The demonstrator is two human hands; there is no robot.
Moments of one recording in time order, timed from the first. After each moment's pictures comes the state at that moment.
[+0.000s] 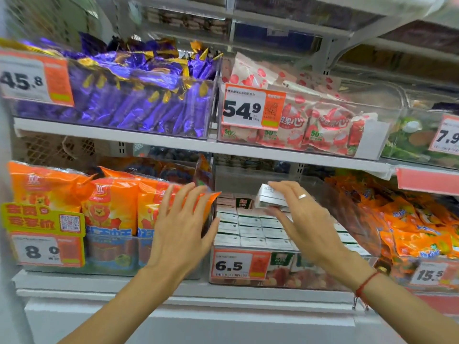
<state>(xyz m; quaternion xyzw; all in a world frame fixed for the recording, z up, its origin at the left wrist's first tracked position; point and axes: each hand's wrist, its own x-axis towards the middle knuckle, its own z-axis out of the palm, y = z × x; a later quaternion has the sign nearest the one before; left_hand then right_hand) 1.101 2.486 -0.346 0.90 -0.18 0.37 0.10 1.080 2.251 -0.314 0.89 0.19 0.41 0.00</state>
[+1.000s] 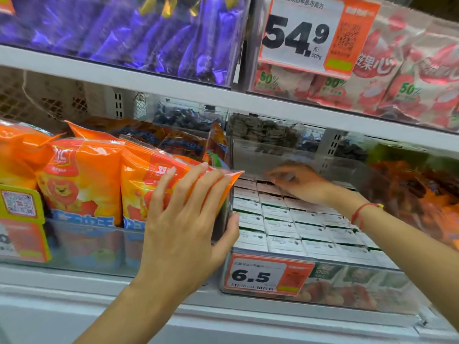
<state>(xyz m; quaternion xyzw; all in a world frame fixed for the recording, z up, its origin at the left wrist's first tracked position) 1.129 2.487 -0.379 0.86 -0.19 0.47 0.09 1.243 2.233 -0.328 0.97 0.13 0.06 -0.21</state>
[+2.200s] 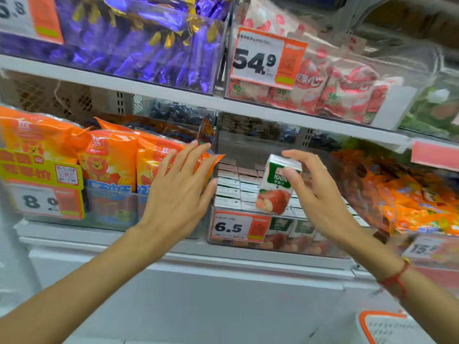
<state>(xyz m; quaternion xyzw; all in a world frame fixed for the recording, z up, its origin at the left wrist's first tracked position) 1.087 2.494 -0.344 0.91 -0.21 0.34 0.13 1.053 2.259 -0.310 0.87 0.18 0.28 -0.37</state>
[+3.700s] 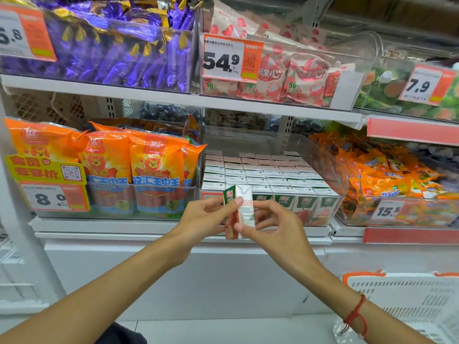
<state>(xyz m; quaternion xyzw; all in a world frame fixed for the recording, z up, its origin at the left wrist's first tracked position) 1.031 2.446 -0.371 0.67 -0.13 -0.12 0.72 0.976 2.287 -0.376 0.84 0.02 0.19 -0.51</state>
